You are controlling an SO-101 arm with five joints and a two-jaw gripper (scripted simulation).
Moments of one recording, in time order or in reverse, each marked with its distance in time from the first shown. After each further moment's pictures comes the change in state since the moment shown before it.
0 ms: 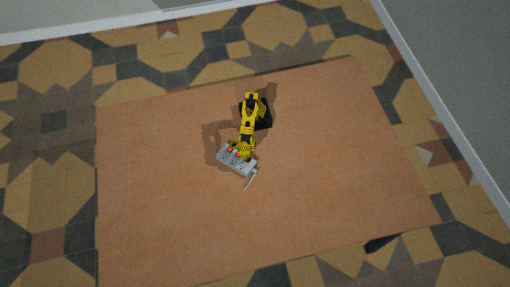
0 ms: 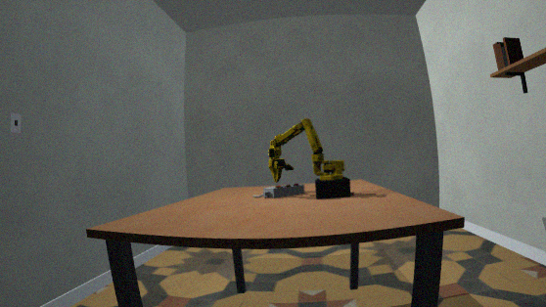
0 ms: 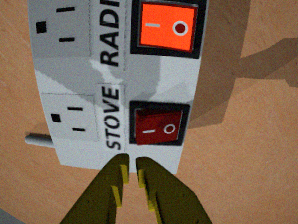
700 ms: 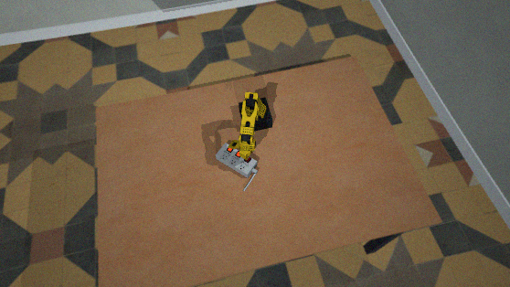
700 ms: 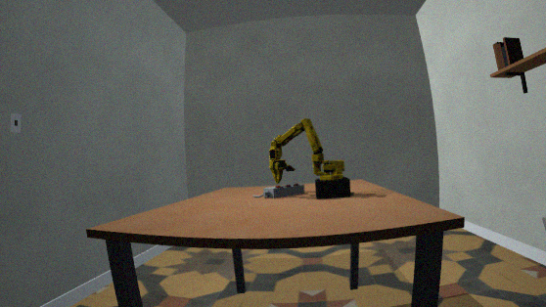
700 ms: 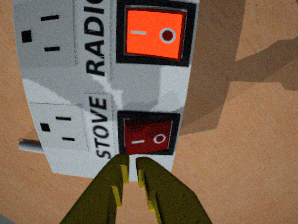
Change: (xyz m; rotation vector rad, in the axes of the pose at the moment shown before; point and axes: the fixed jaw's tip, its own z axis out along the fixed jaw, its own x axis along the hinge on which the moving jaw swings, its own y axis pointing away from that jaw) arm -0.002 -0.005 0.005 0.016 -0.006 0.001
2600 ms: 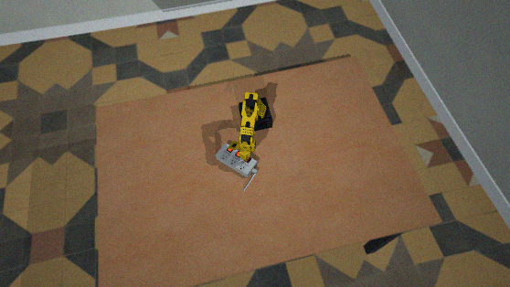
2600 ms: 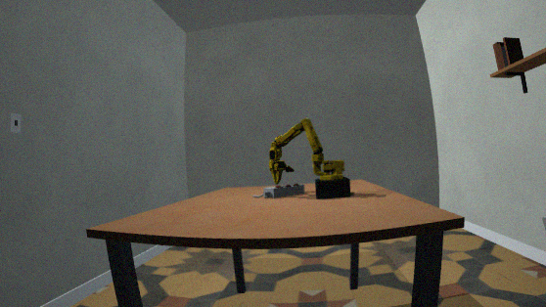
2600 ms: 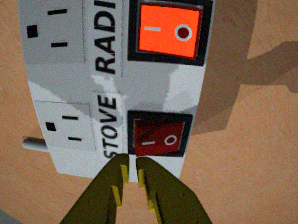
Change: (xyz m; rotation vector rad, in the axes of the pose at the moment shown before) arm 0.002 0.004 0.003 -0.027 0.011 0.000
